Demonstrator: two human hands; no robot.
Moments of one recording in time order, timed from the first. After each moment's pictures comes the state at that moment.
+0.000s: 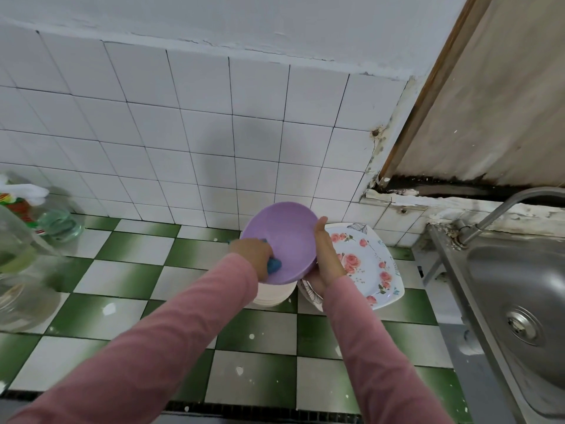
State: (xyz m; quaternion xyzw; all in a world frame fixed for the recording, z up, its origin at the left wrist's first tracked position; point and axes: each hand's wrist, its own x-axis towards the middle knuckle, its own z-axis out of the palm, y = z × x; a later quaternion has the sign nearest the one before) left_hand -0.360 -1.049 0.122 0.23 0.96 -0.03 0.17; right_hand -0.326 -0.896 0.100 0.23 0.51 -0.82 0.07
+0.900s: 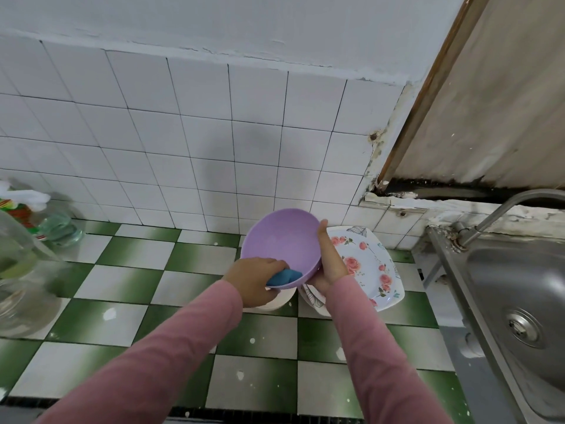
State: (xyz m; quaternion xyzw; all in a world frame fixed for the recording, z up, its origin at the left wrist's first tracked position) left_hand -0.336 -1.065 0.096 0.36 0.92 0.10 0.09; right_hand -0.324 -0.890 0.103 0.28 0.46 -0.84 0.10
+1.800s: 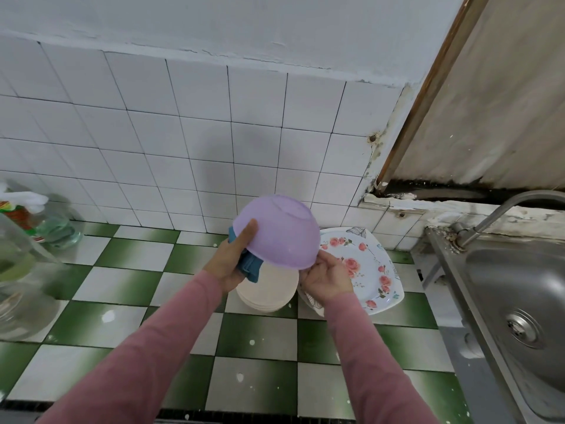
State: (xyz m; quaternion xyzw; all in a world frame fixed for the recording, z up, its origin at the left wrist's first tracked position) left_hand -0.347 -1.076 0.125 -0.05 0.54 0.81 0.23; right_hand -0.311 -0.888 0.092 0.31 0.15 -0.94 0.07
